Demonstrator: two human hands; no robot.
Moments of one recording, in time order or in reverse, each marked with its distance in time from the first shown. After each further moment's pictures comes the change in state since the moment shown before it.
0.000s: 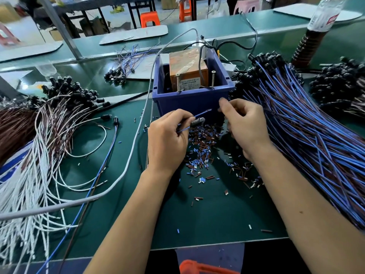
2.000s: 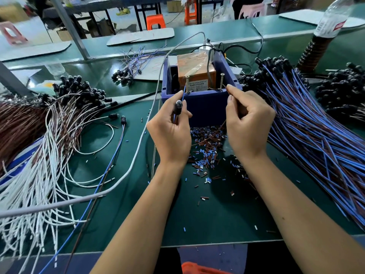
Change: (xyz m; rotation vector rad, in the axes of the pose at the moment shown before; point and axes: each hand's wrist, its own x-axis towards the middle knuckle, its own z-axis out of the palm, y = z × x) left_hand 0.009 -0.001 0.018 -0.234 0.422 -0.254; right_hand -0.014 -0.025 0.025 -0.299 0.376 -0.625
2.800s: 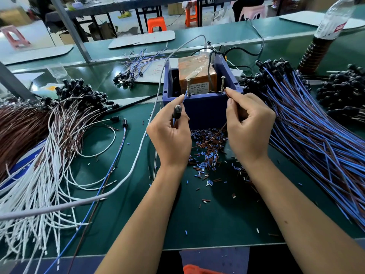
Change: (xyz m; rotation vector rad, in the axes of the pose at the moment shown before) left_hand 0.002 -0.005 -0.001 0.014 0.030 0.026; right_hand 0.000 0.002 0.000 0.019 -0.038 -0.018
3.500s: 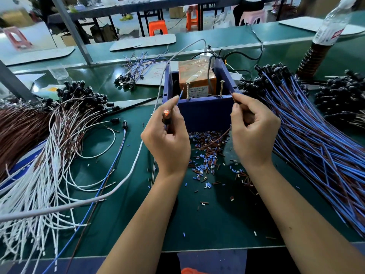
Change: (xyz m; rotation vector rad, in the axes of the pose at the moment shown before) left_hand -0.004 0.015 -0.007 -0.040 0.121 0.038; right_hand -0.003 0.004 -0.007 0.049 0.032 0.115
